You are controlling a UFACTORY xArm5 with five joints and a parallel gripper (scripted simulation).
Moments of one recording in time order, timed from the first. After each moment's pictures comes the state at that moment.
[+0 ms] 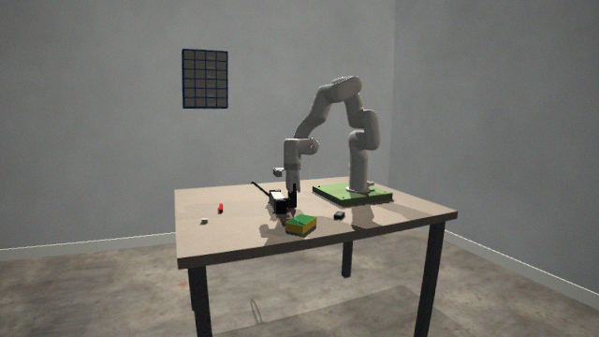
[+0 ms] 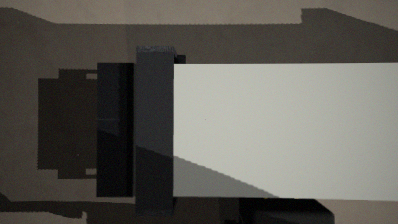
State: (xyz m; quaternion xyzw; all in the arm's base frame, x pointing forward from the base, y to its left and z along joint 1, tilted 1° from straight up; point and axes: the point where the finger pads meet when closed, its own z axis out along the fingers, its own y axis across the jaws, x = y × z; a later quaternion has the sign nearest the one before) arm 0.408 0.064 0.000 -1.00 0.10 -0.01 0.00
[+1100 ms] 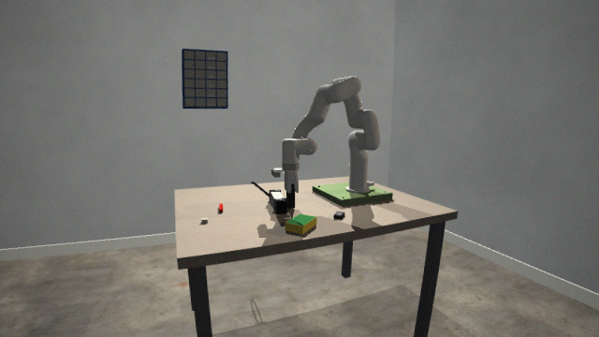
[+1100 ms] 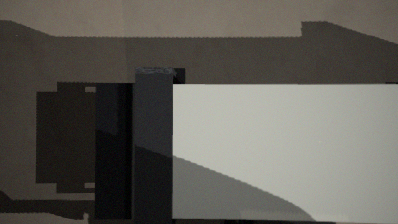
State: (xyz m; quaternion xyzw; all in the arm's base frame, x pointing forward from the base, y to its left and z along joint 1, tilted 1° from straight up) arm 0.415 0.062 -0.001 -1.00 0.10 -0.01 0.00
